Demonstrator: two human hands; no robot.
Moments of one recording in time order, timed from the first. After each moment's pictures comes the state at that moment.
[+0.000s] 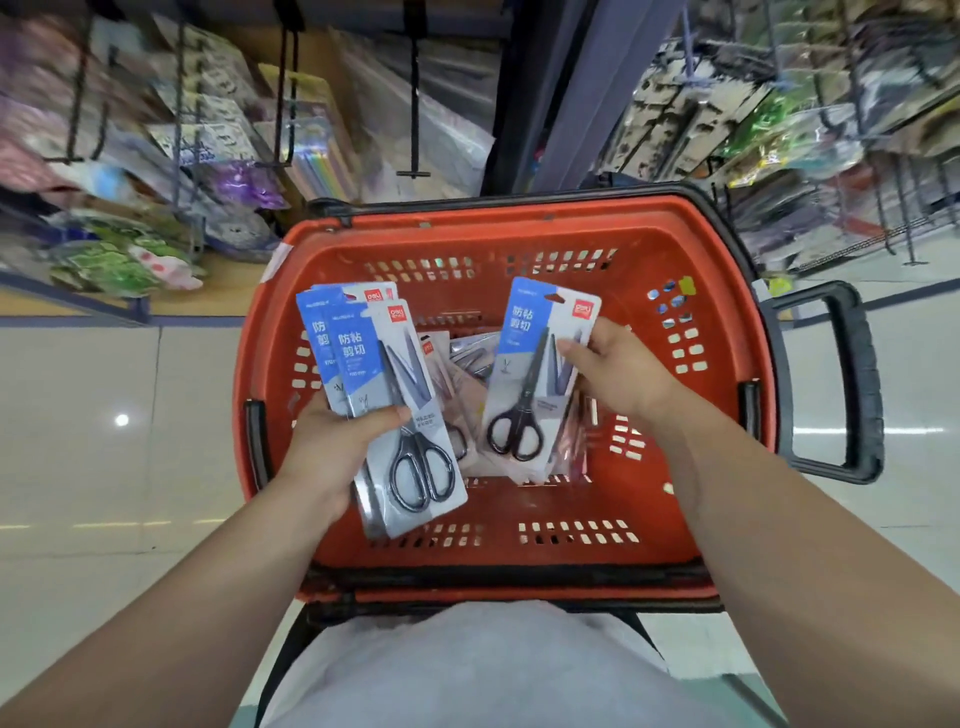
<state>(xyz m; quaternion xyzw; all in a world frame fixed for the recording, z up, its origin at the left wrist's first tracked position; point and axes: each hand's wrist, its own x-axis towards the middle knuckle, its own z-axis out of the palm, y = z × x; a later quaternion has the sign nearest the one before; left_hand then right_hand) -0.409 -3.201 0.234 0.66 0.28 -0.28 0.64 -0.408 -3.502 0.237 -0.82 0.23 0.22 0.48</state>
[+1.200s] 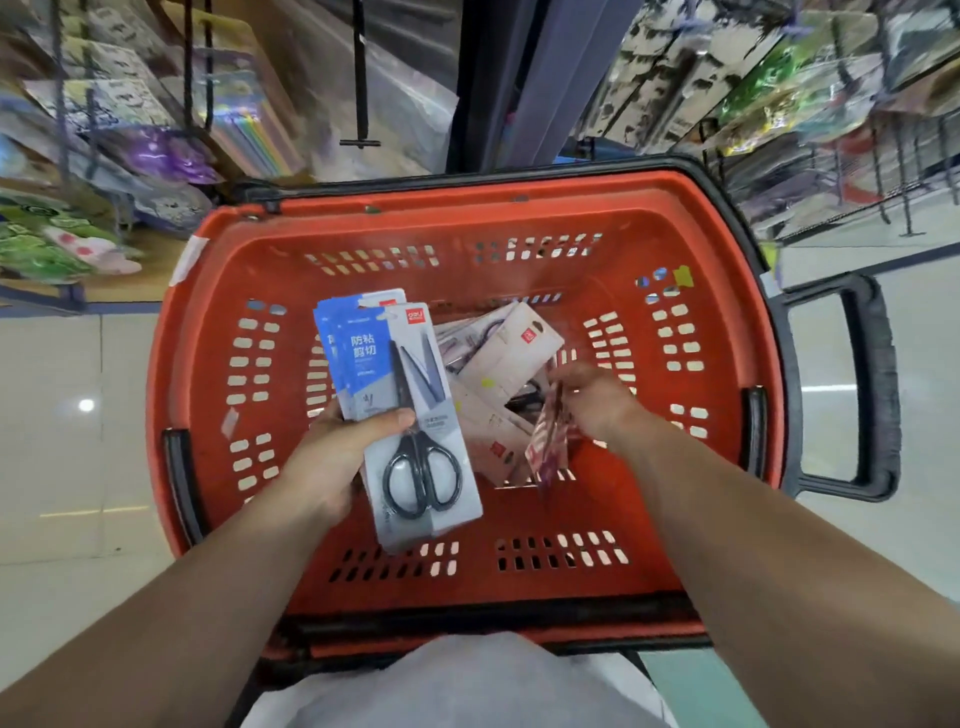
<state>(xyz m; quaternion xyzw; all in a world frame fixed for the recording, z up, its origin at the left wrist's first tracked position) -0.402 -3.233 0.184 0.56 0.29 -0.39 0.67 -0.430 -3.517 0.158 -0.74 0.40 0.33 0.43</state>
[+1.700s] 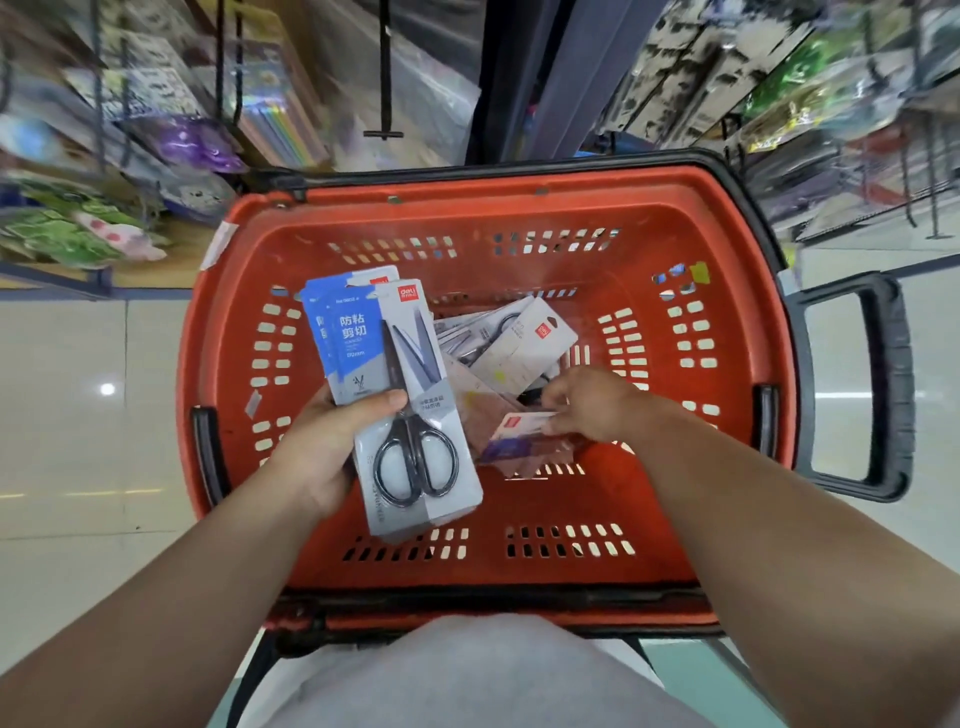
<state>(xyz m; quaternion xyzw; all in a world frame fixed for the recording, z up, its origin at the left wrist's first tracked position) -0.397 -3.221 0.217 0.54 0.29 -0.36 0.70 -0.414 -3.515 0.177 -0.86 0.02 0.49 0.17</state>
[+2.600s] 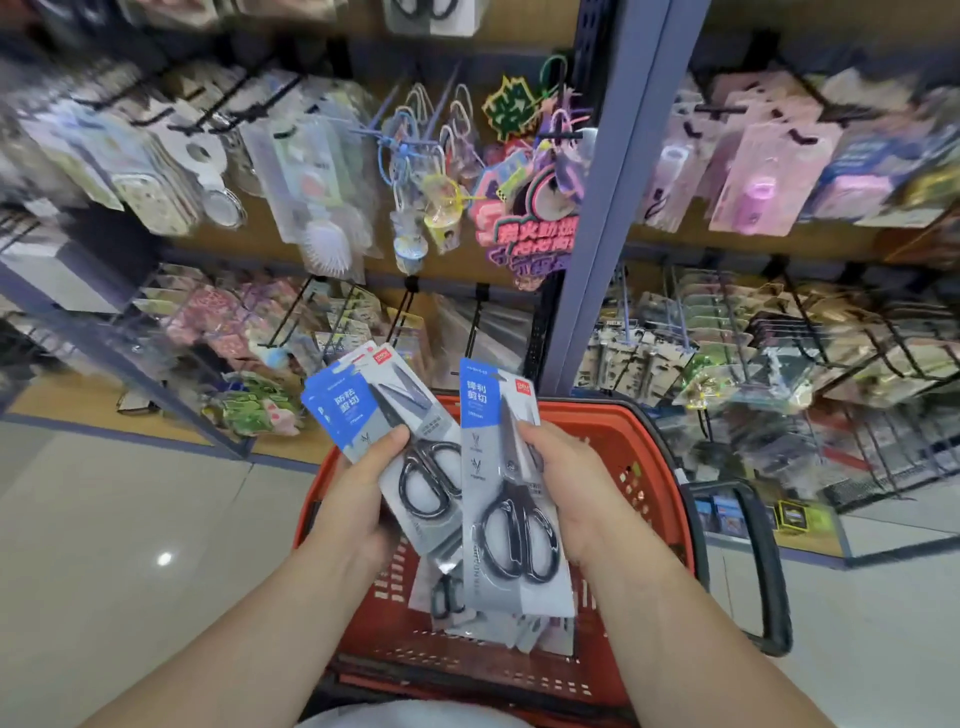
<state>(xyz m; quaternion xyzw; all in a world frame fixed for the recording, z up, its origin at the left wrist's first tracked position) -0.413 -3.264 0.391 0.42 0.28 -0.10 0.86 -0.413 -3.454 0.417 -0.50 0.26 0.17 0.81</state>
